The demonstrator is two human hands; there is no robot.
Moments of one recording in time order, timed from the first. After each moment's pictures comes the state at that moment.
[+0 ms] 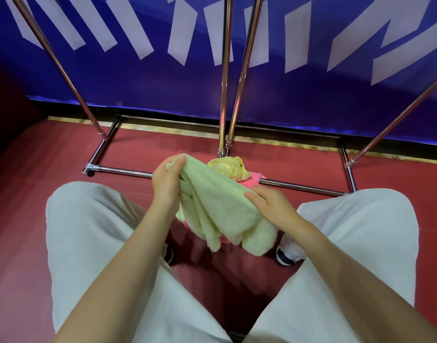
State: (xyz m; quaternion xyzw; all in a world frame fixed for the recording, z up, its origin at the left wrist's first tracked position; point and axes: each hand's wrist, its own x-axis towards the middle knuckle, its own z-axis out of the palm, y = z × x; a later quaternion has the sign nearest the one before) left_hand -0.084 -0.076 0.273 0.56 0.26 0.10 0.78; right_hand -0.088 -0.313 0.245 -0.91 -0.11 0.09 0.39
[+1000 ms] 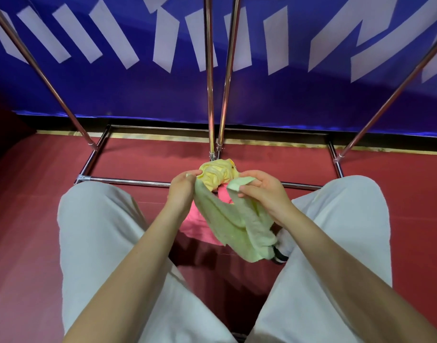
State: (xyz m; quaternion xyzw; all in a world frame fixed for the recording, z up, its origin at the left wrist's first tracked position) left_hand -0.078 -0.115 0.263 0.65 0.25 -0.05 0.71; right_hand -0.093 -0.311 0.280 -0.70 0.02 0.14 0.70
